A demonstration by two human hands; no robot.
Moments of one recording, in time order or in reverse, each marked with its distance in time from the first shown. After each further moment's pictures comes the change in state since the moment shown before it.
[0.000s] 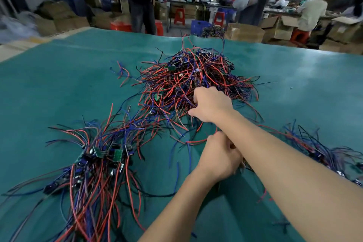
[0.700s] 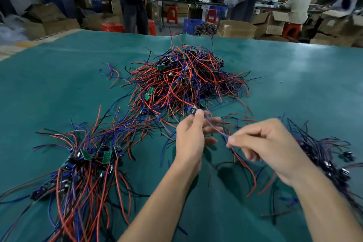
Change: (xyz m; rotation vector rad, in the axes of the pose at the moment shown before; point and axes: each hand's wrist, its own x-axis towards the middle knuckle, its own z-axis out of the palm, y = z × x) left_hand 0.006 0.003 -0.019 -0.912 0.240 -0.173; right_hand -0.134 0.105 -0.001 1.014 0.043 -0.094
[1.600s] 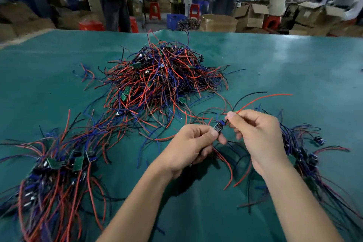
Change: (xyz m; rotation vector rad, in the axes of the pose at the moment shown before) left_hand -0.010 -0.011 0.000 0.351 -0.674 -0.062; right_hand 0.004 0.041 -0.005 0.228 0.530 0.025
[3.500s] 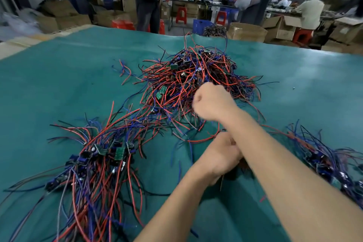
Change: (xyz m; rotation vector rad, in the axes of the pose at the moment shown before) left_hand -0.005 0.012 0.005 0.206 0.277 -0.162; right_hand 0.046 -0.078 0.159 -1.051 -0.530 -0.064
